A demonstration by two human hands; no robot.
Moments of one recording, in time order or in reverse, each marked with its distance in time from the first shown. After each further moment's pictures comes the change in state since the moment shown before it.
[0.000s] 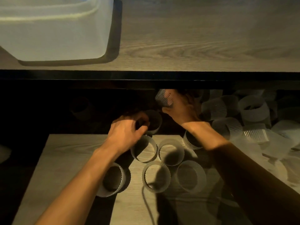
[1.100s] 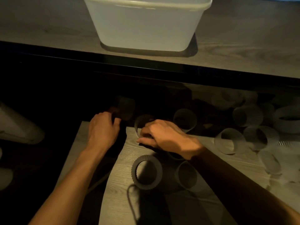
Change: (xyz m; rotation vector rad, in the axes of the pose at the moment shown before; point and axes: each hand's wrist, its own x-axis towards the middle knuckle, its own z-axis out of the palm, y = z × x) left_hand -0.016 -0.162 -0.015 0.010 0.463 -0.272; right_hand -0.031 -0.118 0.087 -0.171 -0.486 -0.600
